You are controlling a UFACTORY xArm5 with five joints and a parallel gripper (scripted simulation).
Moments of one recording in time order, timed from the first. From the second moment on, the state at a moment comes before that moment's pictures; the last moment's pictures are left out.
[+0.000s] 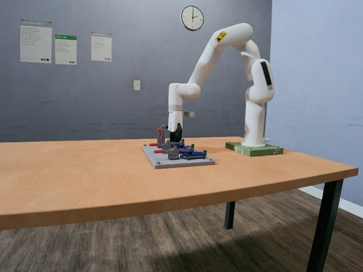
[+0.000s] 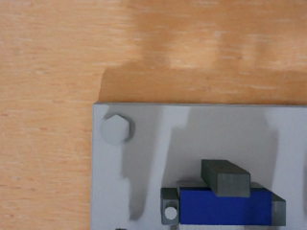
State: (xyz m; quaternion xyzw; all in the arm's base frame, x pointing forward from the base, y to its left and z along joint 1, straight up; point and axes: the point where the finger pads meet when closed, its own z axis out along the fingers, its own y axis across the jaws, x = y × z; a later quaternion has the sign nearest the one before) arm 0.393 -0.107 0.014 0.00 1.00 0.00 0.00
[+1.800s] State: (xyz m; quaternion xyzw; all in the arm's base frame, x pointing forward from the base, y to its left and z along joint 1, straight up) arm 0.393 -0.107 0.014 0.00 1.00 0.00 0.00
